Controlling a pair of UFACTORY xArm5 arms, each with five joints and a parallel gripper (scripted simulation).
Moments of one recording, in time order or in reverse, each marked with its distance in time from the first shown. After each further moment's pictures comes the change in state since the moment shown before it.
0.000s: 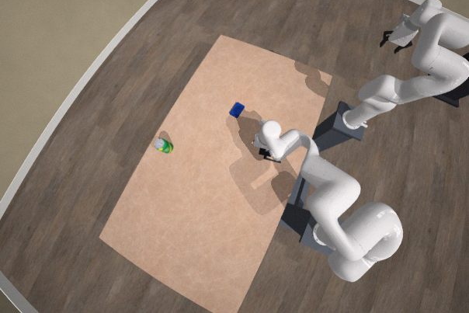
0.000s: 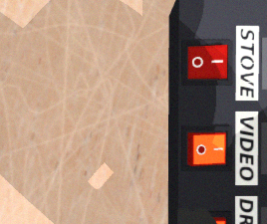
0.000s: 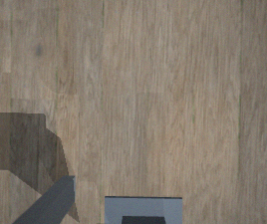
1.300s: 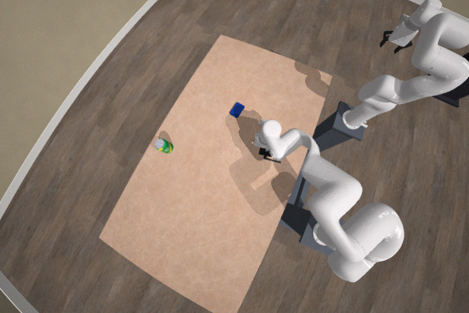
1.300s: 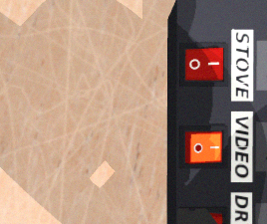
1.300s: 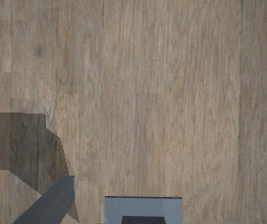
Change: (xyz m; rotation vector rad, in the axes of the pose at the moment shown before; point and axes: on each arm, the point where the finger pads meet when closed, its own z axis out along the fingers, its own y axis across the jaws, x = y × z) left arm 0.000 0.000 -0.007 0.000 0.000 0.000; right arm 0.000 0.000 0.000 0.000 0.000 0.000
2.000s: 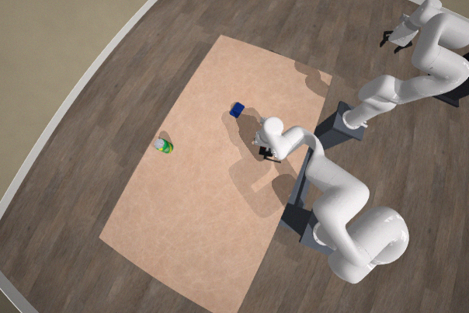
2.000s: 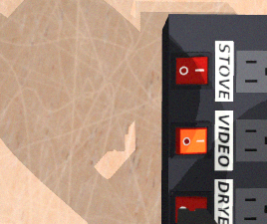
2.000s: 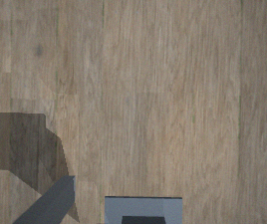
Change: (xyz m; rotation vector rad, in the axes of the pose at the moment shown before) left arm 0.000 0.000 -0.029 -0.001 -0.001 0.000; right arm 0.000 0.000 0.000 0.000 0.000 0.000
